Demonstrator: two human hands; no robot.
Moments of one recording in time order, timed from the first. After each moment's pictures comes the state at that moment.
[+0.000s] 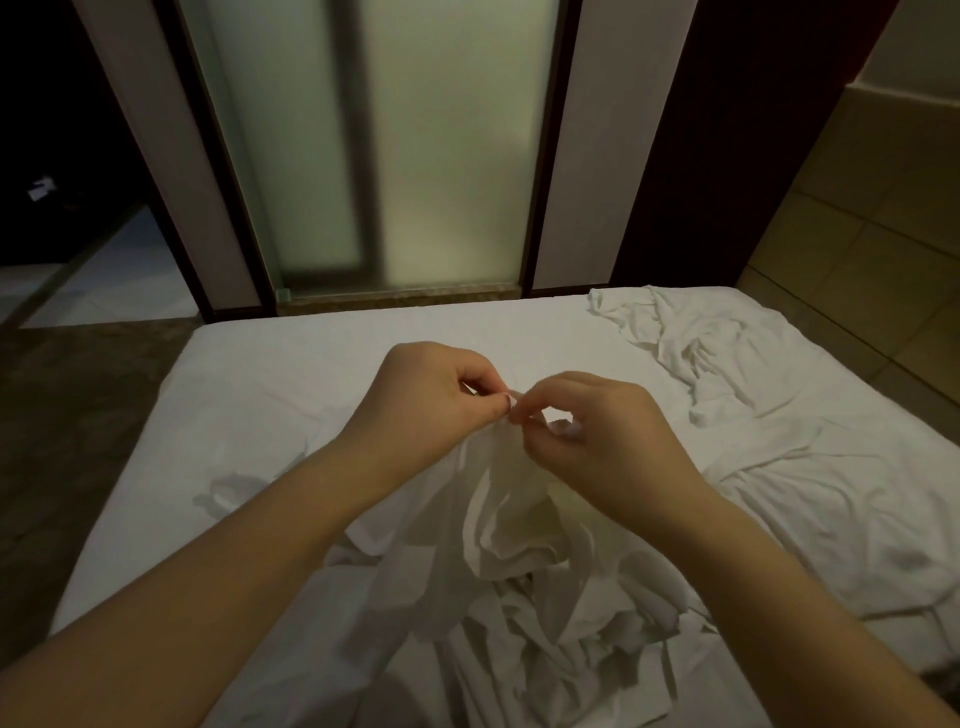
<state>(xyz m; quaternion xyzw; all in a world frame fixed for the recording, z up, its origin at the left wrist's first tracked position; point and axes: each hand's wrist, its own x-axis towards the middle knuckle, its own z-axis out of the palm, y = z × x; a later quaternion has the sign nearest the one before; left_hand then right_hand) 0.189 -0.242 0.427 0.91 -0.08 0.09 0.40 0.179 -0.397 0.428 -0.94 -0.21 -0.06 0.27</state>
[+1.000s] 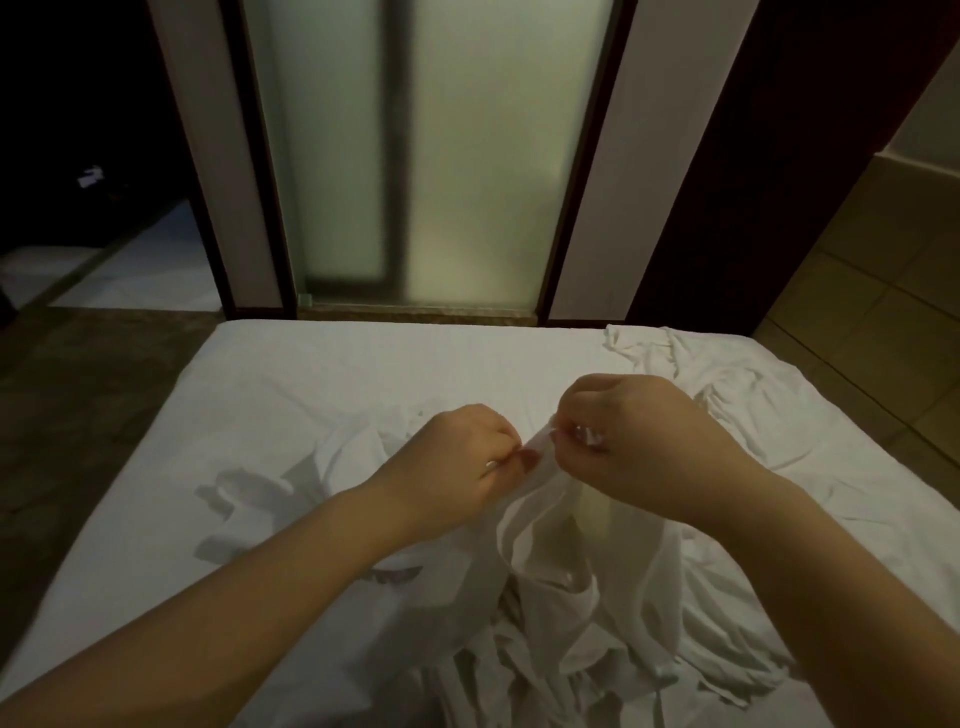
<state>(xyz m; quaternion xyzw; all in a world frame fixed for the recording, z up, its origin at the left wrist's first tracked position) 0.184 -0.233 0.382 0.92 -0.19 0.09 0.32 0.197 -0.402 0.456 -0.94 -0.34 -0.04 0.07</state>
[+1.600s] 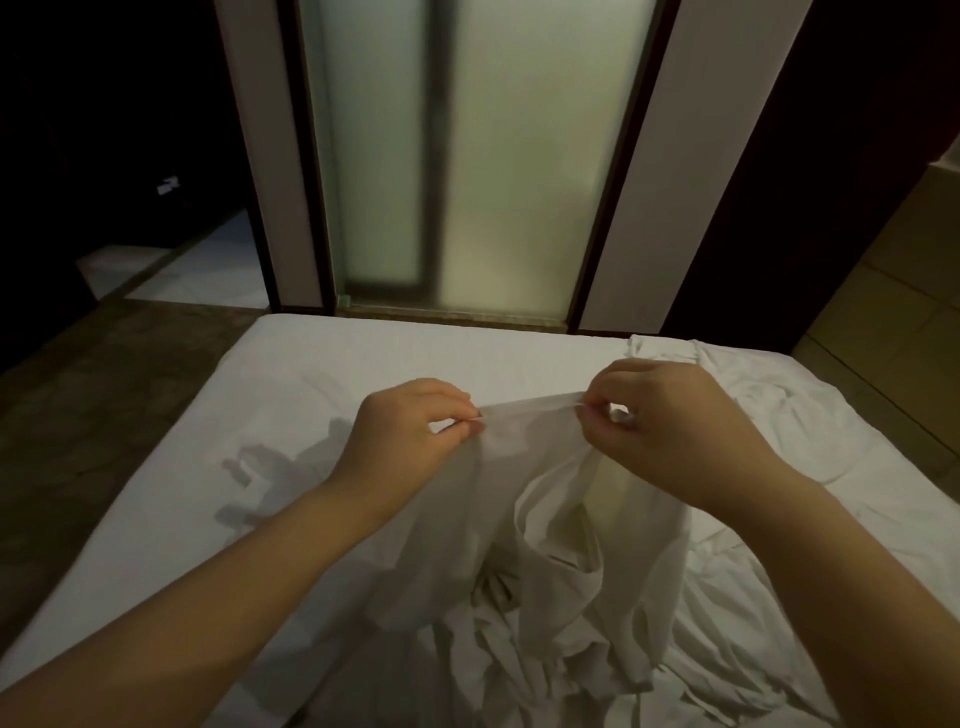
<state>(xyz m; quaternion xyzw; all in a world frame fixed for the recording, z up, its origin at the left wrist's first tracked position) 0.155 -0.266 0.379 0.89 -0.04 0.29 0.36 0.198 -0.474 0.451 -0.91 -0.36 -0.12 0.16</state>
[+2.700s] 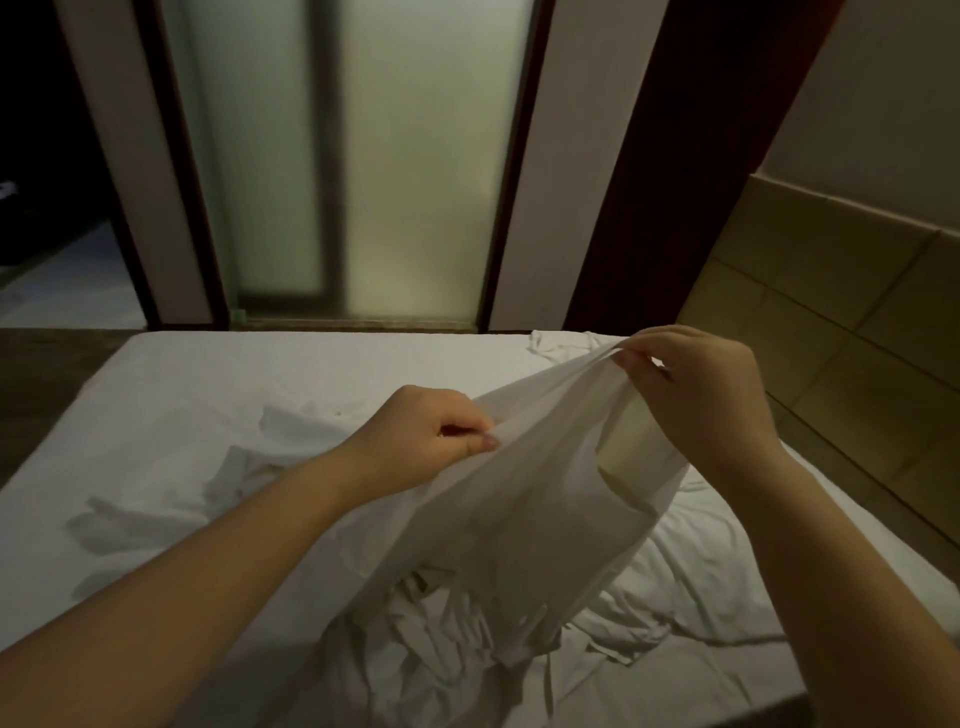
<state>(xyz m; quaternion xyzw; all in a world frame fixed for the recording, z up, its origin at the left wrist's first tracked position) 0.178 -0.347 0.392 0.88 -0.23 0.08 0.40 0.183 -0.577 0.460 -0.91 -0.17 -0.32 0.18</state>
